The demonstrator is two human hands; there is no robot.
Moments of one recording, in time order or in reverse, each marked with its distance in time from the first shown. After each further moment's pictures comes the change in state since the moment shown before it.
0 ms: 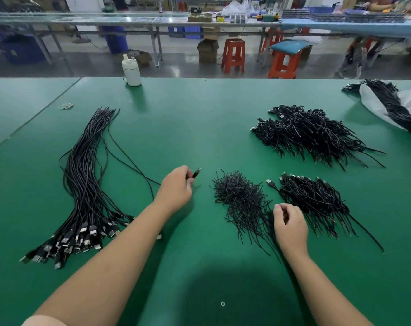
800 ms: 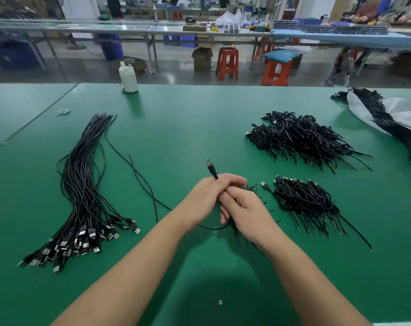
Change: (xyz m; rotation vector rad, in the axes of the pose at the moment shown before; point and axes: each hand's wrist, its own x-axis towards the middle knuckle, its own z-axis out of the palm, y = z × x) left_hand -0.073 0.113 -0.045 -0.889 -0.430 0.092; right_hand -0.039 -0.169 -0.023 0.372 -0.602 -0.238
